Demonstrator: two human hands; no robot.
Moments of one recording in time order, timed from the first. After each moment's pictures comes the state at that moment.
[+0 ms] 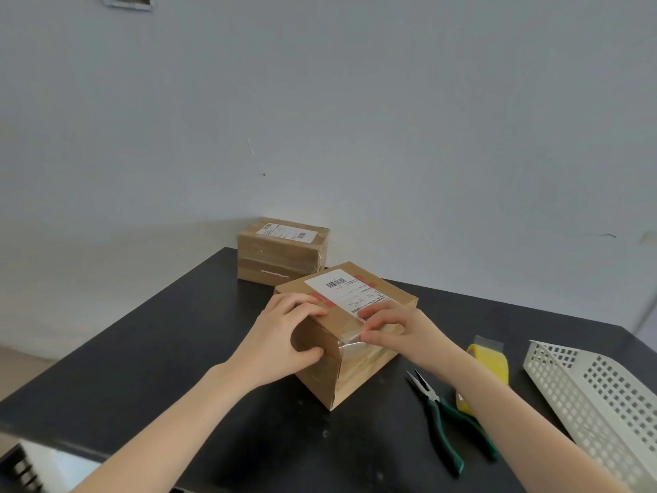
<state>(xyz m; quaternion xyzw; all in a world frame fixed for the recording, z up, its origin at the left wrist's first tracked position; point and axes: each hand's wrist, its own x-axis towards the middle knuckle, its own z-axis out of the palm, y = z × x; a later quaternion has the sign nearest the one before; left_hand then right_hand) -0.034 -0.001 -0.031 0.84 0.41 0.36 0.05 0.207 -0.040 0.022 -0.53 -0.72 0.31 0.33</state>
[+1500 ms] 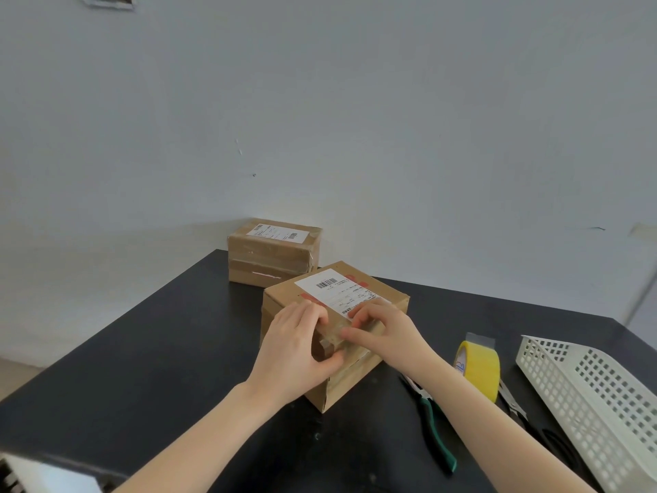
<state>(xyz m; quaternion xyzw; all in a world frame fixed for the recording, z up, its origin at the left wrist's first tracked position) 0.008 -0.024 -0.030 0.80 0.42 0.42 0.00 0.191 -0.038 0.013 -0.57 -0.70 0.23 0.35</state>
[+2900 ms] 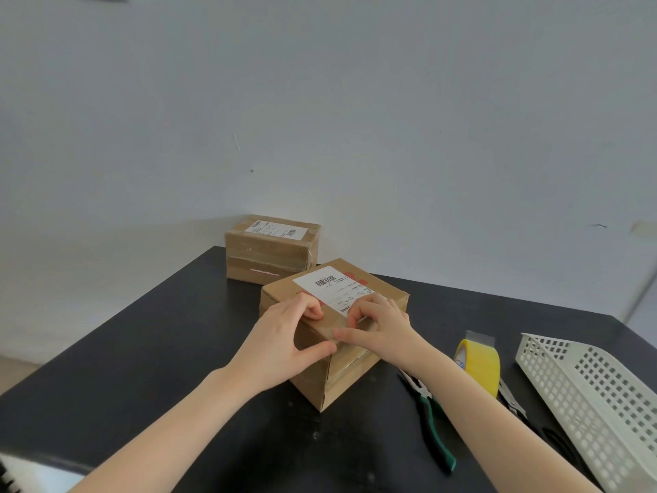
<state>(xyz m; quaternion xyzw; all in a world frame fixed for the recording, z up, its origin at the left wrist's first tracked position) -0.012 -0.017 -0.014 0.82 0.42 0.36 0.11 0.187 -0.028 0.017 -0.62 -0.72 0.18 0.27</state>
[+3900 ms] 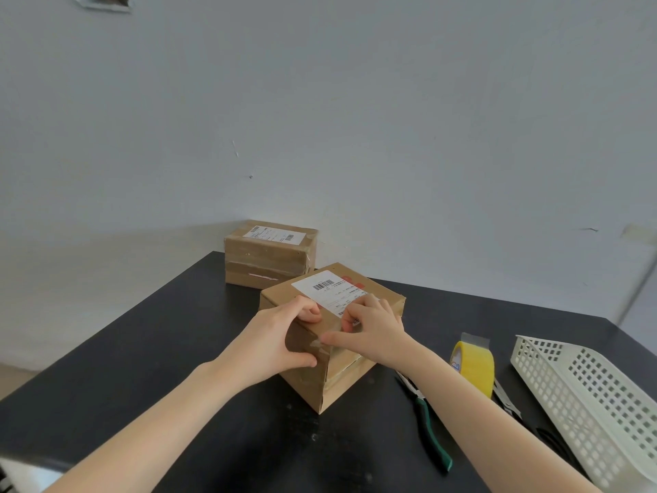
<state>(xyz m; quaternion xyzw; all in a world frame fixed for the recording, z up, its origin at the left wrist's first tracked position) -0.025 -0.012 -0.006 0.84 0.42 0.30 0.15 0.171 -0.031 0.027 -0.65 -0.72 0.12 0.19</state>
